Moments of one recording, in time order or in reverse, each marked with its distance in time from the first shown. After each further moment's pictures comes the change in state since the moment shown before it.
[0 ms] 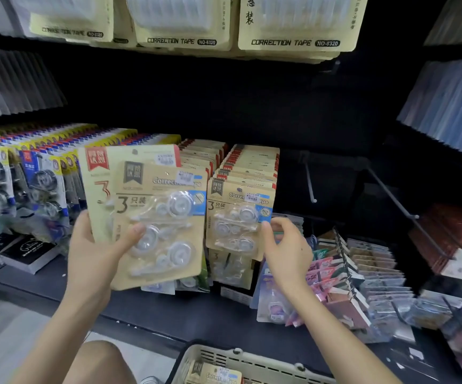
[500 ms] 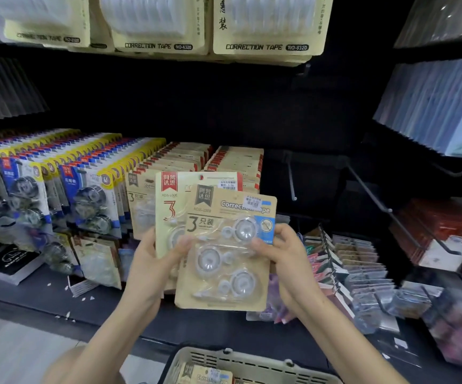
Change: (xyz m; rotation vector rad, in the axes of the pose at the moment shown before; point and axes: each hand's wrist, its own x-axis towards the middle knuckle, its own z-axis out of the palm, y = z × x) left_hand -0.038 -0.015 0.067 -0.142 -0.290 -0.250; right_hand -0.028 -0.013 -0.057 0.858 -0.390 0.267
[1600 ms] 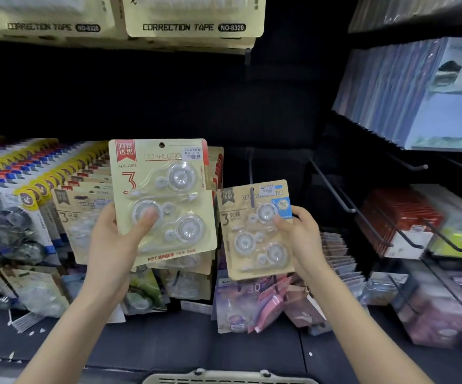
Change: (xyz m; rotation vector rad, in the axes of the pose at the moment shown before) left_hand 0.065 0.011 0.045 0.175 0.006 0.159; right_hand 0.086 -0.001 -0.100 -0.070 0.362 -0.036
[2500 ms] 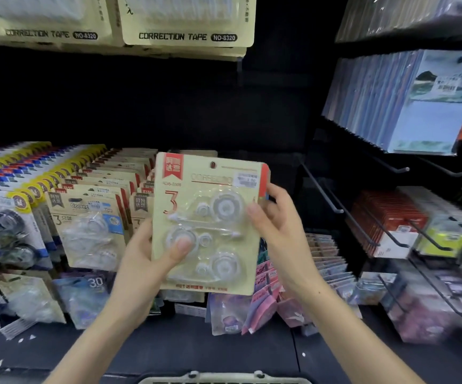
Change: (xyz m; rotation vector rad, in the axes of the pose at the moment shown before) left_hand -0.036 -0.001 0.027 -0.151 -0.236 -0.015; right_hand -0.076 -0.057 0.023 -0.023 -0.336 -0.382
